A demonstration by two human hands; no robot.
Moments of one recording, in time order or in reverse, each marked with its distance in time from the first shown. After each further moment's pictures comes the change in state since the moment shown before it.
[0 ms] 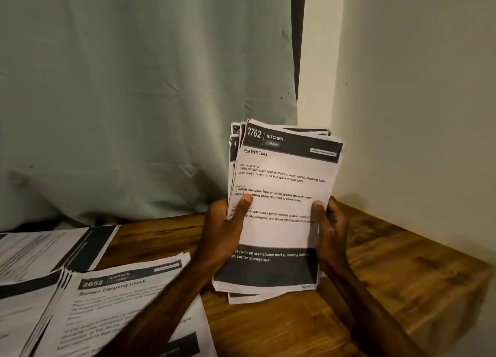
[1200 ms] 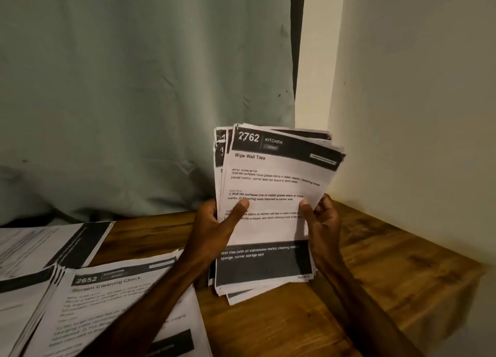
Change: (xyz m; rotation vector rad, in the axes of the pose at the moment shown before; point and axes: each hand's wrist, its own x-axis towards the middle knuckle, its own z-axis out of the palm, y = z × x) left_hand -0.005 -0.003 -0.011 -0.027 0.010 -0.041; right_hand 0.006 0.003 0.005 0.038 -0.009 0.034
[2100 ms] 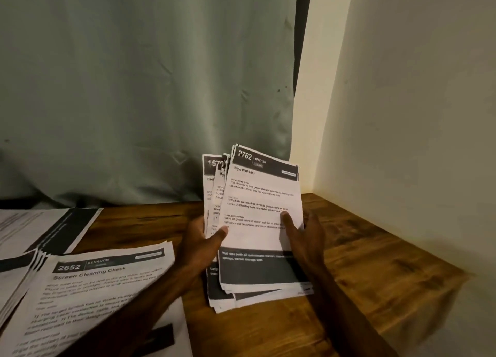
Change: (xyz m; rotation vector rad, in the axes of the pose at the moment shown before) left_hand -0.002 -0.057 -0.003 0.189 0.110 -0.228; right_hand 0.009 0.036 -0.016 -0.624 0.016 0.207
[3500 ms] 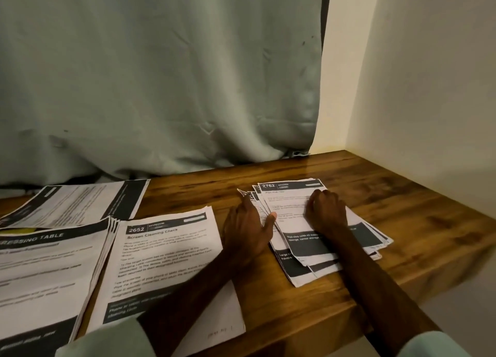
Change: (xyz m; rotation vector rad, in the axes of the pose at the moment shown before) left_hand -0.037 -0.006 0.021 0.843 -0.057 0.097; right_hand -0.007 0.014 0.008 -0.894 -0.196 -0.182
